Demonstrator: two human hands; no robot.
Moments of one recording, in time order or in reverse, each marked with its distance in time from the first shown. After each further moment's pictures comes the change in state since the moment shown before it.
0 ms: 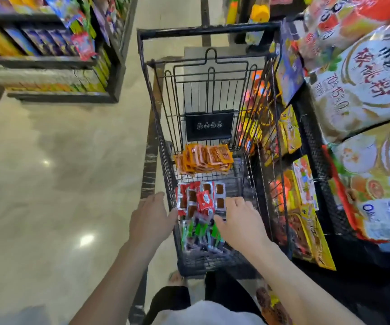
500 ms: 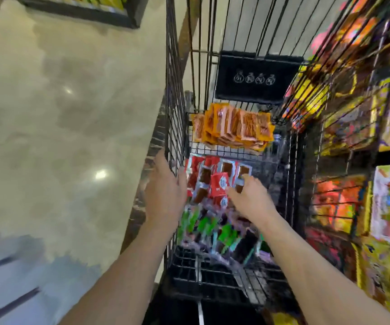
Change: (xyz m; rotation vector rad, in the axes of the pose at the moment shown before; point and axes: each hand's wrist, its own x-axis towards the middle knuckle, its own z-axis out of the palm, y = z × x) left_hand 0.126 0.004 0.125 -0.415 0.315 -0.335; right_hand 0.214 0.044 0.120 0.259 -0.201 0.110
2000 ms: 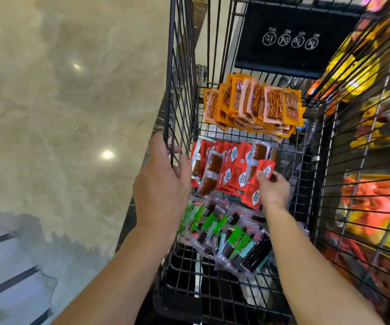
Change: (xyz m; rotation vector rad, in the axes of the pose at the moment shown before) left_hand 0.005 -0.023 0.024 -0.054 0.157 0.099; right_hand 0.129 0.087 0.099 0.756 0.372 0.365
